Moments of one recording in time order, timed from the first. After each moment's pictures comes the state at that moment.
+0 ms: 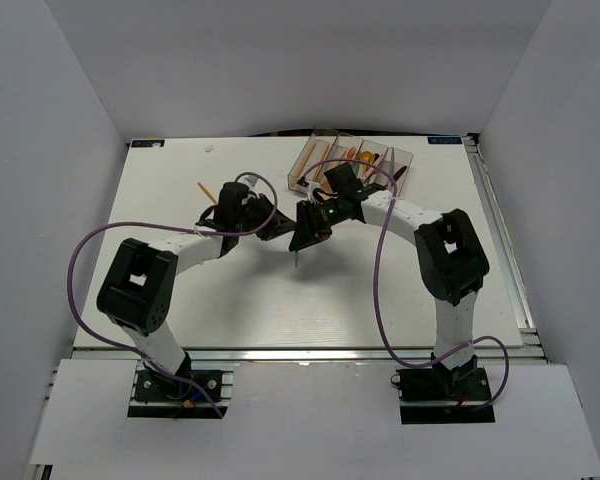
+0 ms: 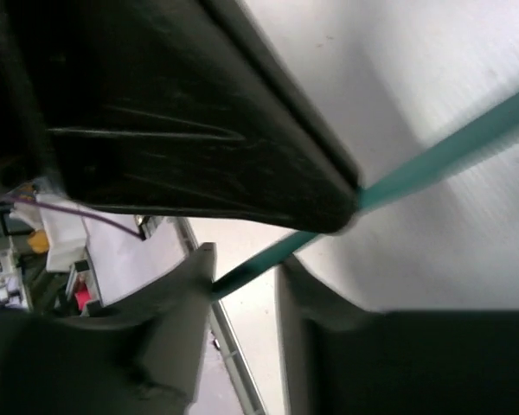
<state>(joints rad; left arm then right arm) -0.40 1.70 0.94 0.22 0.45 -1.01 0.57 1.99 1.46 -0.41 -0.90 0.24</state>
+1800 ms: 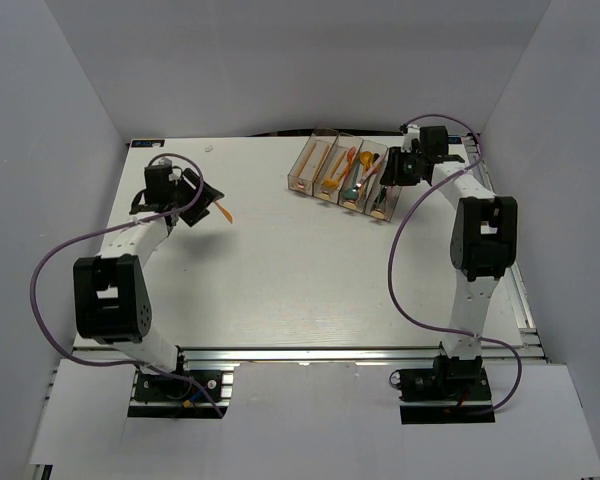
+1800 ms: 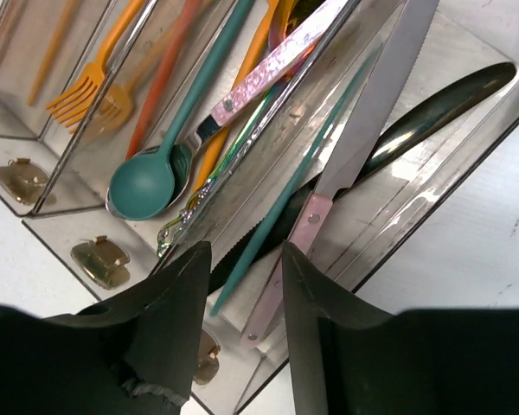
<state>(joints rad) 0.04 1.56 1.03 -0.10 0.29 -0.77 0.08 2.12 1.68 -0.34 -0.38 0.02</state>
